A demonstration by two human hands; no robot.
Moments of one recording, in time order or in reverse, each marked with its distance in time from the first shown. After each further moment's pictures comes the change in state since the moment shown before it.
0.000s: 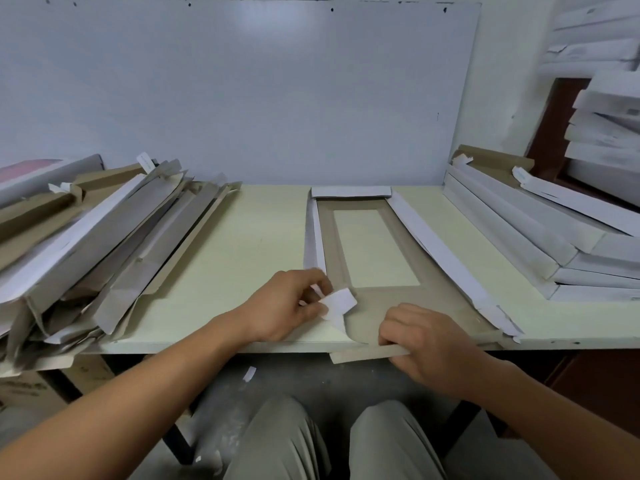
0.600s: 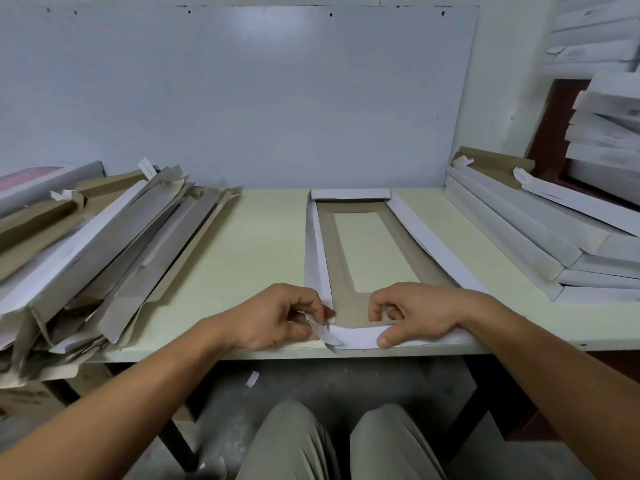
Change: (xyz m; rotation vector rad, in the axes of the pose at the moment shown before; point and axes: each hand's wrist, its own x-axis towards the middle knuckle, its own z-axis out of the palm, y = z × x) left_hand -0.012 -0.016 -0.013 -0.198 -0.195 0.007; right_hand 0.060 0.039 -0.018 0.362 -0.629 0.350
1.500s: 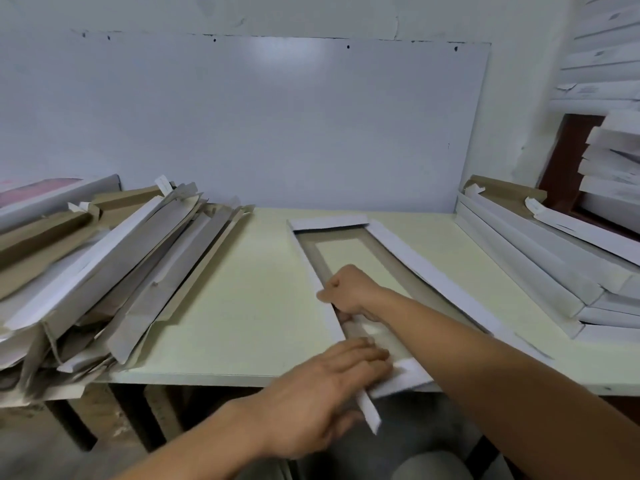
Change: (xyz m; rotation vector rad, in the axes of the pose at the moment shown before) left_hand -0.023 0.038 0.052 0.557 0.044 0.361; right_hand 0.110 -0.070 -0.008 0.461 0.337 0.240
